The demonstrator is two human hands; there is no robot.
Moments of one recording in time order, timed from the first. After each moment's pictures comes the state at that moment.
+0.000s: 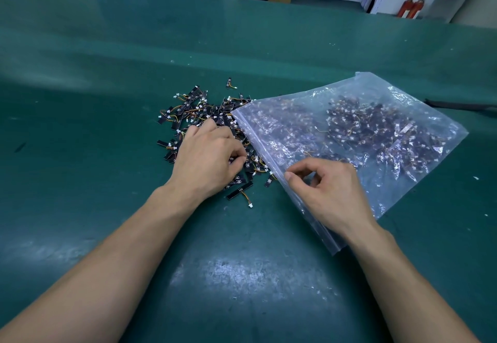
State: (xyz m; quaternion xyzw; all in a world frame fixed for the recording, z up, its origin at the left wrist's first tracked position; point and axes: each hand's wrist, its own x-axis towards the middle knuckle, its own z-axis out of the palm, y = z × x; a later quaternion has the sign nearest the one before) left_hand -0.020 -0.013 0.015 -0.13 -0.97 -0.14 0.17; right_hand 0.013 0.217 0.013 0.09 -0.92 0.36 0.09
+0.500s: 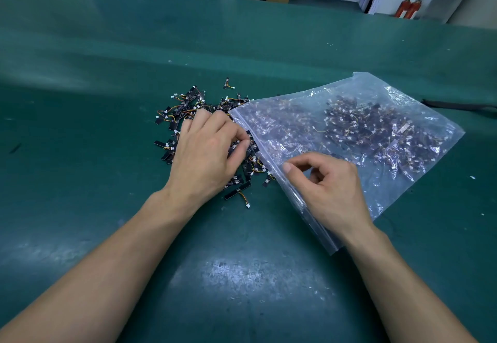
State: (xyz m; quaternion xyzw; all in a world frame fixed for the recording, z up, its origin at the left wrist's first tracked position) left_hand -0.008 -0.007 0.027 -0.15 -0.93 -0.18 0.28; right_hand 0.017 0.210 0.020 0.12 -0.88 0.44 0.15
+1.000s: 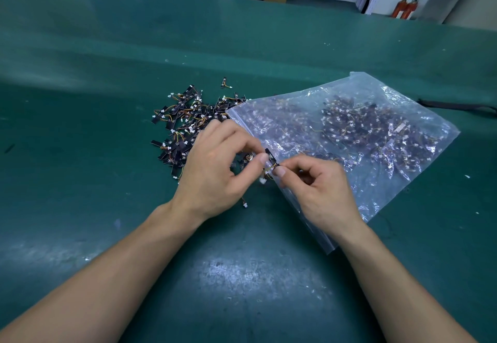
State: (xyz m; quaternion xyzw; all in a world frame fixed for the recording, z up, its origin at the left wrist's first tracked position) left_hand 0.008 0.009 0.025 -0.24 -0.85 -0.35 0.31; right_hand 0.017 0.204 0.016 0.13 -0.84 0.53 0.07
